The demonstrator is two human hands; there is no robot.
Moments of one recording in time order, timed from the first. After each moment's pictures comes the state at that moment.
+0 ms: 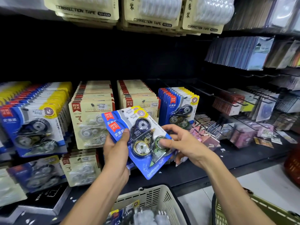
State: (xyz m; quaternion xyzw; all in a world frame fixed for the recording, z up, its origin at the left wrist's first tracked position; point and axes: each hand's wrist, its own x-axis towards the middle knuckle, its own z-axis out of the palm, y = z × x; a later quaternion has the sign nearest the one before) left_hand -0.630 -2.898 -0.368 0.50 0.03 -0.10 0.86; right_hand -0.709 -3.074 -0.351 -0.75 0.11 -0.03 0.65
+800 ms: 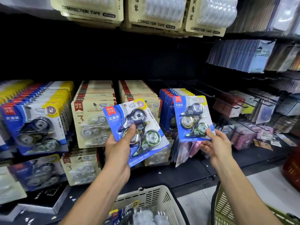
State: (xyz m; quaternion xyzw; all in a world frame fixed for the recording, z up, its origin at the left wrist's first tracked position) left_hand -0.631 -2.896 -0.361 0.47 0.01 -0.14 0.87; right_hand -0.714 -3.161 -0.397 -0.46 0.34 -0.41 0.71
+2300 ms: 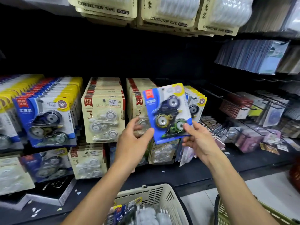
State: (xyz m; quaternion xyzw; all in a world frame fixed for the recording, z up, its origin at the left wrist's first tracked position) left_hand -0.630 -2.884 -0.355 0.74 -0.16 -0.07 0.64; right_hand -0.688 -3.100 -0.373 -0.62 0.19 -0.22 0.73
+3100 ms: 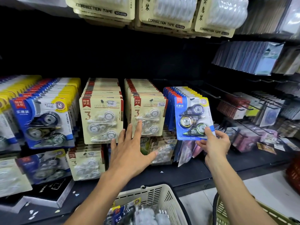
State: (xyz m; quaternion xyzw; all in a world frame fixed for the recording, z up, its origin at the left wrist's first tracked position) left_hand -0.625 -2.876 -0.375 0.93 -0.29 0.00 0.21; right_hand -0.692 -3.136 -0.394 -0.44 0.40 -0.47 0.66
